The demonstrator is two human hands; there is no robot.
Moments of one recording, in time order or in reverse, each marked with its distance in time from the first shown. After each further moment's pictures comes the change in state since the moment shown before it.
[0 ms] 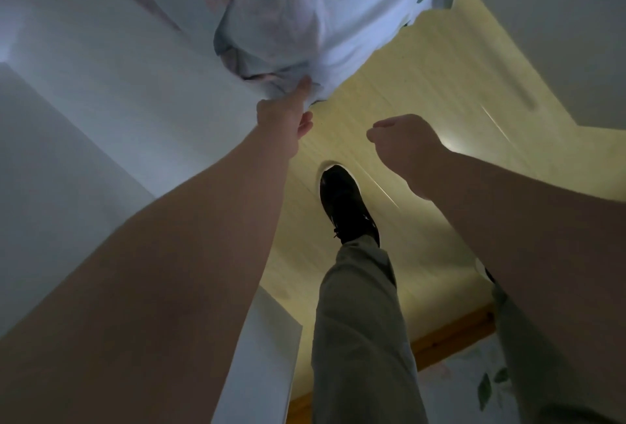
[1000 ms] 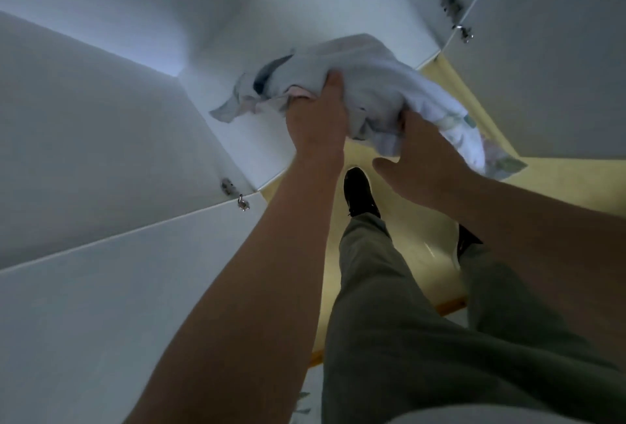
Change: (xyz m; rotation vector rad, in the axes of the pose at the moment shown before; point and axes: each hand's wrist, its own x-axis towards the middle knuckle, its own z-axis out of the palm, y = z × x) left_hand -0.381 0.035 -0.078 -0.160 0.206 0.470; right_hand -0.306 -0.040 -0.111 -0.317 0.129 -0.606
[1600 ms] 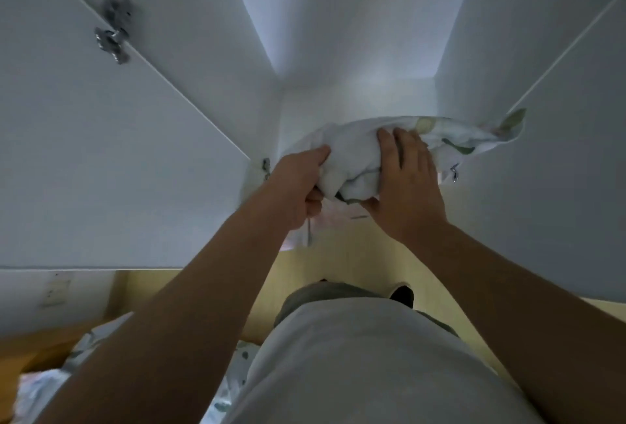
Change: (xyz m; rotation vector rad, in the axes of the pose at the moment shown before) left_hand -0.323 0.073 -0.138 -0.412 0.027 -0.332; right_hand -0.190 -0.072 -0.154 -0.579 0.142 -0.848
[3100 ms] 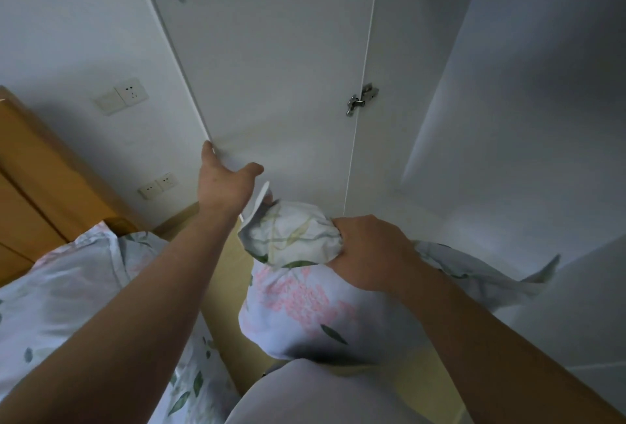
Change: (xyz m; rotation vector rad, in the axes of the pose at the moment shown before) left_hand -0.118 -0.055 -0.246 -0.298 1.050 0.472; right_hand 0.001 -0.207 -0.098 0.034 -0.469 -0.875
